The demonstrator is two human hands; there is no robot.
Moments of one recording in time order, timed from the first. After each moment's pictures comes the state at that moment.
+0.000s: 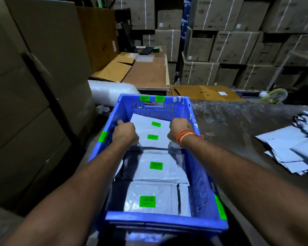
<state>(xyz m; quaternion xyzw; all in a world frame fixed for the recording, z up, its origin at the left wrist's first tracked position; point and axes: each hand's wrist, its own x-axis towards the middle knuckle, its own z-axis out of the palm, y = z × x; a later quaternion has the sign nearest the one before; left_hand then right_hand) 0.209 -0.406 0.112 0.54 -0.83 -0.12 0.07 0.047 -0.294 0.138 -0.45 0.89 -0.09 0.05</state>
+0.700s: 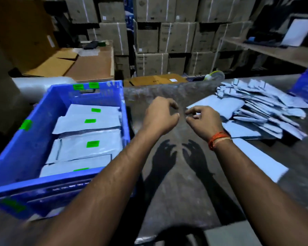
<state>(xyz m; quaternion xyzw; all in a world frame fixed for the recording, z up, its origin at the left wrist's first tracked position) 0.050 -0.107 0.168 0.21 -0.91 -0.24 0.26 -0.051 0.023 0.151 -0.31 0.87 -0.38 -0.02</state>
